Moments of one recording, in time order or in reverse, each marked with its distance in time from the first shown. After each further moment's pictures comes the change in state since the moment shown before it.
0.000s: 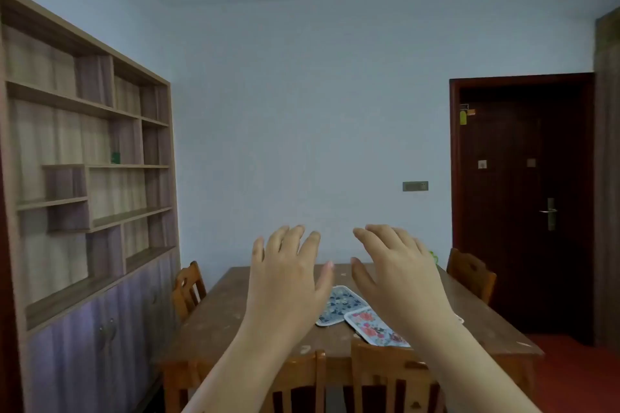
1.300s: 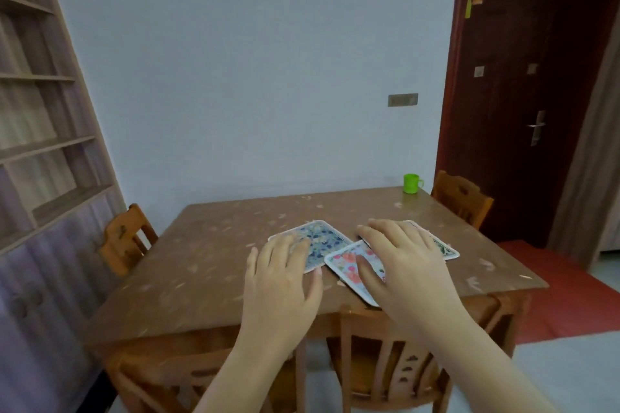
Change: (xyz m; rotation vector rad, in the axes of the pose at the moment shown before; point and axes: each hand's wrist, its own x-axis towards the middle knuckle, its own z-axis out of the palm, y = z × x) left_hand 0.096 -0.065 0.293 -0.209 -0.052 0.016; right_hand 0.036 0.124 0.252 -0.002 -0.149 0.053
